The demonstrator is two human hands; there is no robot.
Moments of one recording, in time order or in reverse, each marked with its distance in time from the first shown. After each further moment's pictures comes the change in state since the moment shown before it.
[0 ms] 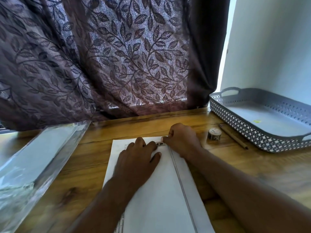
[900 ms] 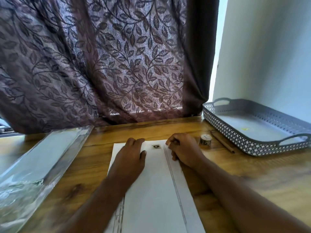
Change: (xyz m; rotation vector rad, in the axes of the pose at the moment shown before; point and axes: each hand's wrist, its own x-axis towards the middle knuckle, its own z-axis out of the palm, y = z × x) left_hand -0.007 -0.010 -0.009 -0.186 0.100 -0.056; right_hand -0.039 0.018 -0.029 0.363 -0.064 -0.116
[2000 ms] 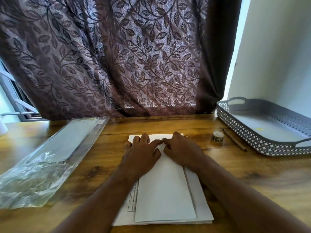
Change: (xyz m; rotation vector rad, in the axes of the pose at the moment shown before) left_hand -0.014 -0.004 -0.001 0.266 -0.130 -0.026; right_hand -0.019 -0.035 0.029 -0.677 -0.191 -0.172
